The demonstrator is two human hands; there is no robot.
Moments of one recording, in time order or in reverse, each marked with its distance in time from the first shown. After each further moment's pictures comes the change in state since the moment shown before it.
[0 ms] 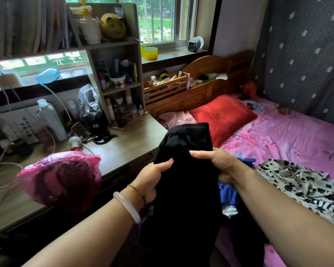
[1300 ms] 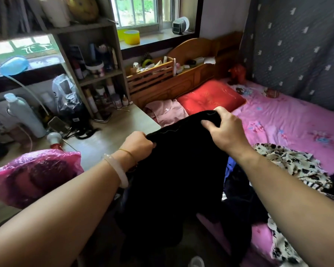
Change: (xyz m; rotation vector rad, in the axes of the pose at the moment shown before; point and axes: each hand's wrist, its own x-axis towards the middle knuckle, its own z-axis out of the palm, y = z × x) left_hand 0.044 0.054 0.025 1.314 0.379 0.101; right_hand 0.006 -0.037 -0.060 -1.059 0.750 -0.635
